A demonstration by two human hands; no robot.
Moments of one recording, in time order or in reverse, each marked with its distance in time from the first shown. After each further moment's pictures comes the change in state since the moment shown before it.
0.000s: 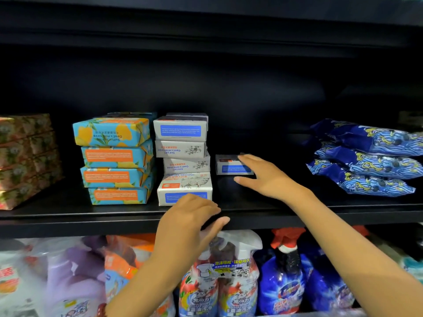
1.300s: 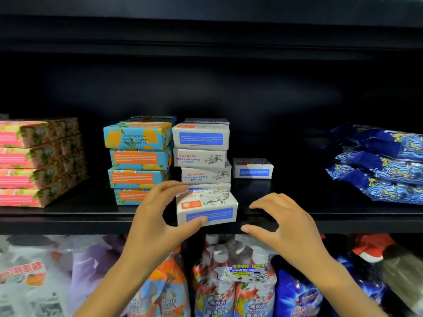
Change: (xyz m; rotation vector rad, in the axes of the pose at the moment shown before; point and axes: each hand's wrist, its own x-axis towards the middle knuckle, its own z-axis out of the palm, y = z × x) left_hand -0.012 -0.035 -0.064 -0.316 0.027 -0.365; right_hand -0.087 -0.037 0.048 -0.029 0.434 -0.180
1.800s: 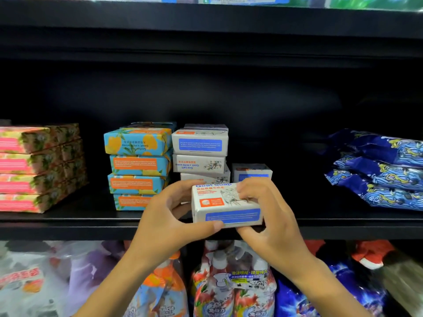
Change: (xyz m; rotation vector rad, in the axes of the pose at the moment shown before) left_hand 0.012 0.032 0.000 -0.475 -0.171 -0.125; right_hand 0.020 -0.040 -0.008 0.393 0.211 -0.293
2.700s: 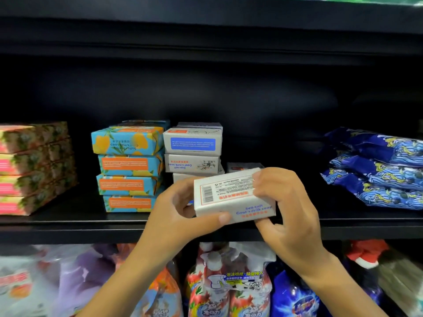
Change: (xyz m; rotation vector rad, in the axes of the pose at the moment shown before) left_hand 0.008 0.009 0.019 -0.215 -0.031 -0.013; right_hand 0.007 0.009 -0.022 -0.155 0.169 -0.222
